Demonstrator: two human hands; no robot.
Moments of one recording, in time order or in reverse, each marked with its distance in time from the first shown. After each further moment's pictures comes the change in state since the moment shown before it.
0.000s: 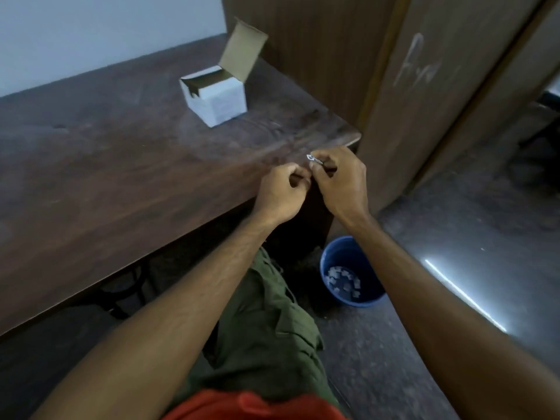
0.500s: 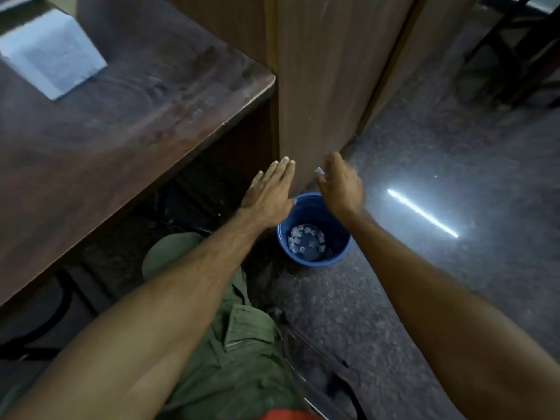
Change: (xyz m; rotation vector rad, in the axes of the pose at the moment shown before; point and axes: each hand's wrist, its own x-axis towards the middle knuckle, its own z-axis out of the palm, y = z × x) left_hand 0.043 -0.075 0.161 0.821 -0.512 0.324; right_hand -0.041 0.196 -0.034 -0.442 -0.134 0.413
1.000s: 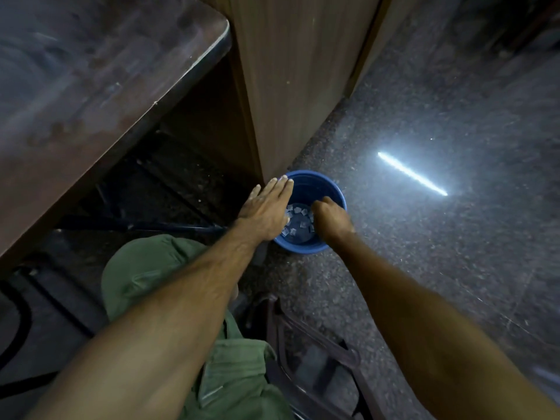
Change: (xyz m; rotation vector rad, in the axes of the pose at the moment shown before) left_hand 0.030 0.000 0.085 0.092 -0.265 0.094; right_hand -0.030 0.101 0.101 -0.284 -0.494 0.075
